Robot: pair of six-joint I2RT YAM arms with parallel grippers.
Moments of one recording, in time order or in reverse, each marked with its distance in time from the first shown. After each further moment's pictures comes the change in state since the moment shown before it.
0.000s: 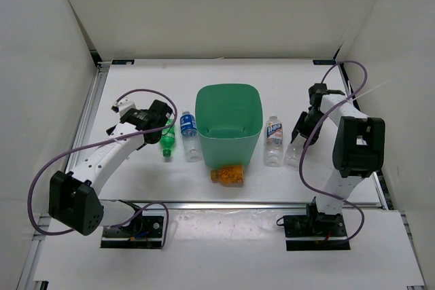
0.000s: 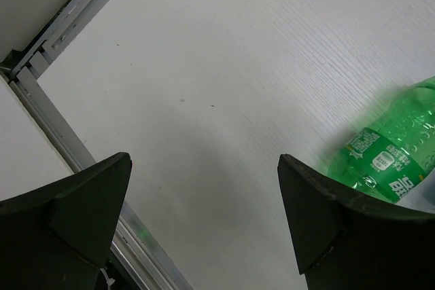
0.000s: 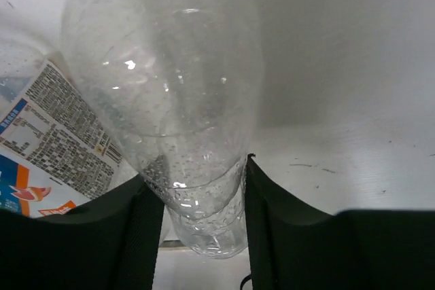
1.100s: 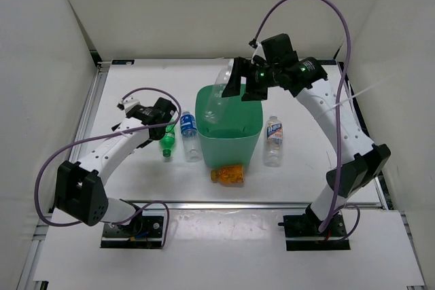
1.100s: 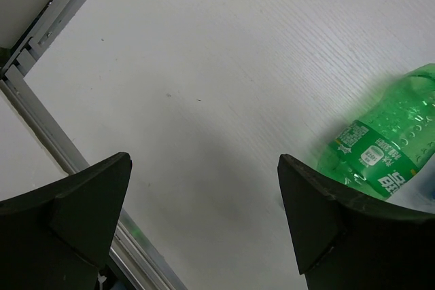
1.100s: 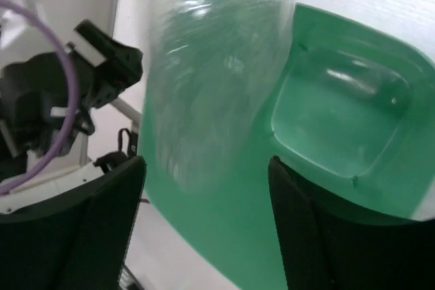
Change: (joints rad) left arm -0.005 0.068 0.022 0.021 0.029 0.008; right arm 0.565 -0.166 0.672 -0.031 -0.308 0.123
